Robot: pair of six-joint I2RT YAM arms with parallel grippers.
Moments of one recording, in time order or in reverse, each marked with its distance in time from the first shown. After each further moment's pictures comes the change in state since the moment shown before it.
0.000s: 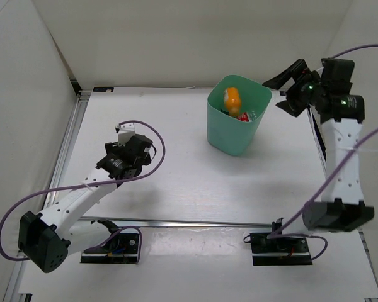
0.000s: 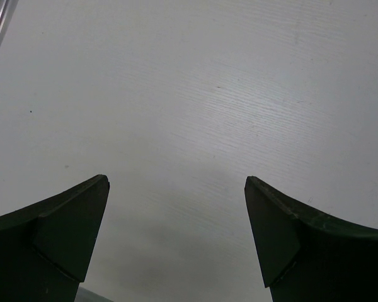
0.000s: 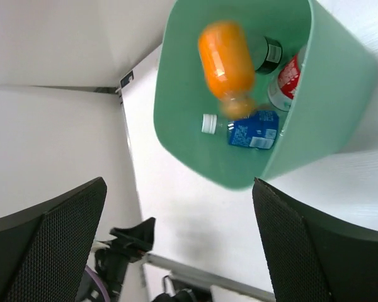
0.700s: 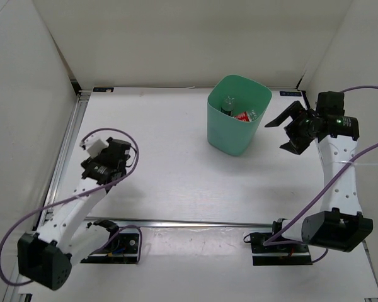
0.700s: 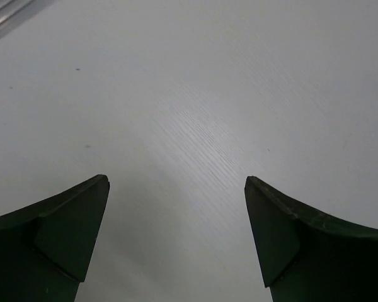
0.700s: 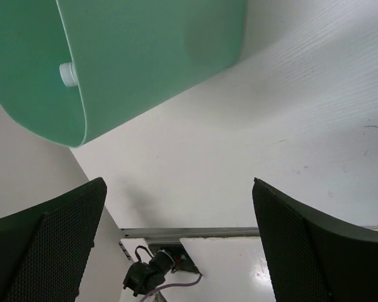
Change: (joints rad) left arm 0.219 -0.084 -0.114 0.019 -0.040 -0.315; right arm -0.098 -0.201 -0.381 -0.195 0.077 -0.100
